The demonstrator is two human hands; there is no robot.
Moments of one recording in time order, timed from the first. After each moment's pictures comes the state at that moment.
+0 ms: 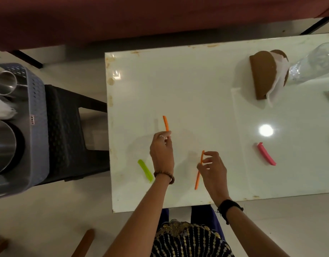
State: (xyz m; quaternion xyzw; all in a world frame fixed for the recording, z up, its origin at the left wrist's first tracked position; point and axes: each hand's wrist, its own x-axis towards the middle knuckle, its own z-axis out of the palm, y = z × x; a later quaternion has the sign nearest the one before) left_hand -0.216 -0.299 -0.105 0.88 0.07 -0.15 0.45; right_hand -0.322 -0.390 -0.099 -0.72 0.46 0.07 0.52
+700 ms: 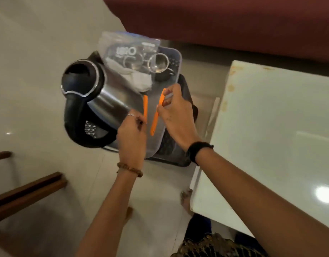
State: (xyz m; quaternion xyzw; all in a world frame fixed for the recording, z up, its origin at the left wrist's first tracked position) left_hand -0.118 0.023 -0.012 0.93 0.16 0.07 0.32; right_hand -0.083 -0.092 -0.001 -0.80 0.04 0.06 0.60
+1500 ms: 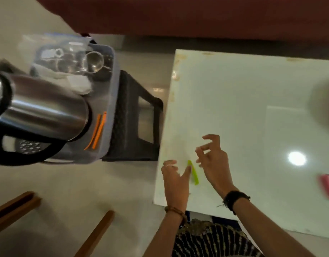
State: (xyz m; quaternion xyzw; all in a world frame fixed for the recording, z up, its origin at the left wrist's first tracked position) left_hand -0.242 -0.184 -0.079 0.79 0.30 -0.21 0.48; right_hand -0.223 -0.287 -0.078 -0.80 0.25 0.11 0.53
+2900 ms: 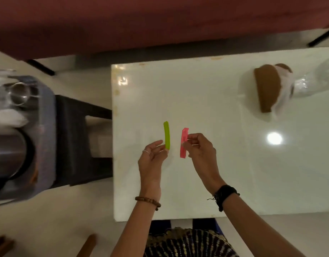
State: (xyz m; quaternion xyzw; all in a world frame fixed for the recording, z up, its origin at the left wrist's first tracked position) left_hand -0.206 -0.275 -0.052 0.65 0.27 -0.22 0.68; right_hand -0.231 -0.391 -0.047 -0.67 0.39 0.04 0.63
